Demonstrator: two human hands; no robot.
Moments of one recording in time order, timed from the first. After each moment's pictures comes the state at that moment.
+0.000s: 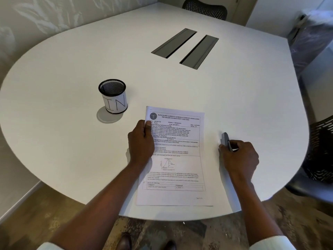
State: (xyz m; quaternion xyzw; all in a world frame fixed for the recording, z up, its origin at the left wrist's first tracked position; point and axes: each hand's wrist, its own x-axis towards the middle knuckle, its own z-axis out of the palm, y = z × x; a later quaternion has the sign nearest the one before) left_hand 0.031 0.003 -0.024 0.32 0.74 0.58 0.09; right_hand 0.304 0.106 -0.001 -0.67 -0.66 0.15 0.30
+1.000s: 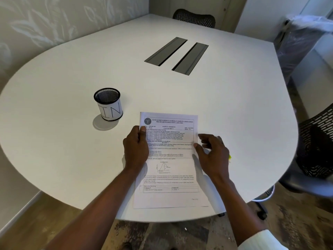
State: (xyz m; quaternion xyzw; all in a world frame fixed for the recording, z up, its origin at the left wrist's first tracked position) left_hand 0.034 -0.004 -0.014 0.31 0.74 0.58 0.12; right_hand 0.264 0.073 0.007 -0.49 -0.74 0.25 0.38
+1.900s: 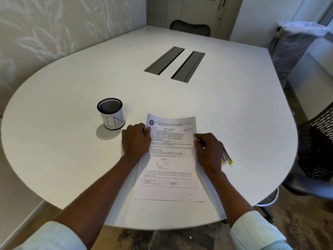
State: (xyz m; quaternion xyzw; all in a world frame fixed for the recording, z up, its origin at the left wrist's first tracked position) left_hand -0.013 0.029 0.006 0.45 0.83 0.32 -0.01; right_hand 0.231 0.099 0.006 -0.51 -0.74 0.18 0.40
